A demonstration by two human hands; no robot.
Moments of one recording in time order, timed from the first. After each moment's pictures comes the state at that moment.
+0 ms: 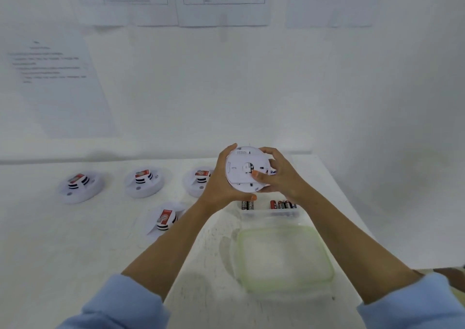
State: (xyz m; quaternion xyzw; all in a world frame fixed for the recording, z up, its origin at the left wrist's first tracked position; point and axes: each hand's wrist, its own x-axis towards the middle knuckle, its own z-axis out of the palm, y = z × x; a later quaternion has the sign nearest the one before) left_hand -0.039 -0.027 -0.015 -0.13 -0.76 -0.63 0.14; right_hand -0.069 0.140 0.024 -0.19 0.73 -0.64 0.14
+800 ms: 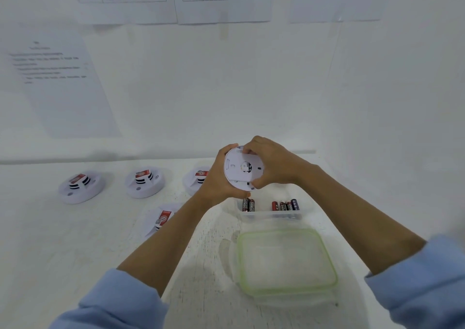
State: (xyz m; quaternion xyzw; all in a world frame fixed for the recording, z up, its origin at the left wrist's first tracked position) left_hand -0.054 -0.036 -0.011 -0.14 -0.77 -0.62 0.11; right_hand -0.093 0.128 0.062 -0.42 0.89 -0.16 -0.04
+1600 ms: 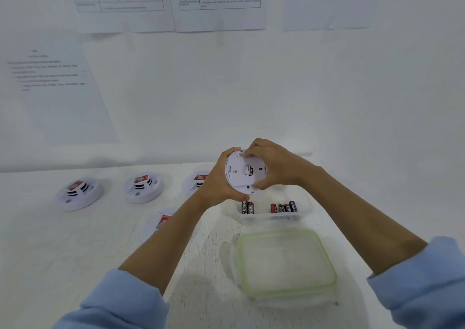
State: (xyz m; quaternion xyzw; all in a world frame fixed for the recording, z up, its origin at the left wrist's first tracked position) left_hand -0.054 -0.039 -0.004 -0.17 -0.80 -0.57 0.08; right_hand -0.091 0.136 0.067 -0.43 0.89 -0.15 -0.04
